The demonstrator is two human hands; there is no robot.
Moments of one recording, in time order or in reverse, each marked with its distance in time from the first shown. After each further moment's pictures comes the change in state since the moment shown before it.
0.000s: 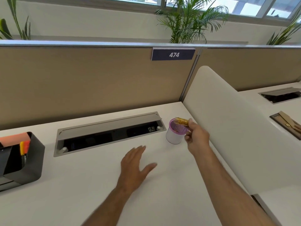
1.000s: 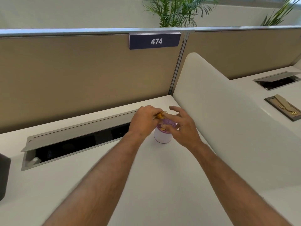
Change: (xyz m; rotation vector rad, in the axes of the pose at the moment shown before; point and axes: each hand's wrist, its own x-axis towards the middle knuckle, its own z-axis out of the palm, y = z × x) left_hand 0.168 0.109 0.011 0.165 -0.012 0.283; right_hand 0.042 -0.006 -0.022 -1.041 -0.432 -0.980
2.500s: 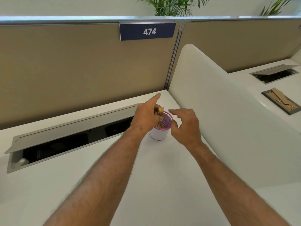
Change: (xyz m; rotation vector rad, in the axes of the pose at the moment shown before) left_hand 0.017 0.009 0.027 -0.320 -0.050 -0.202; right_hand -0.006 0.020 0.001 -0.160 0.249 -0.038
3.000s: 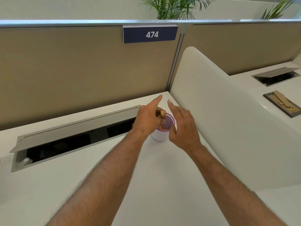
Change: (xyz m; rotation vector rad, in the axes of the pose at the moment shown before) left_hand -0.006 -0.003 0.001 -0.032 0.005 0.031; right_hand -0.003 -0.011 0.000 -0.100 -0.106 -0.122
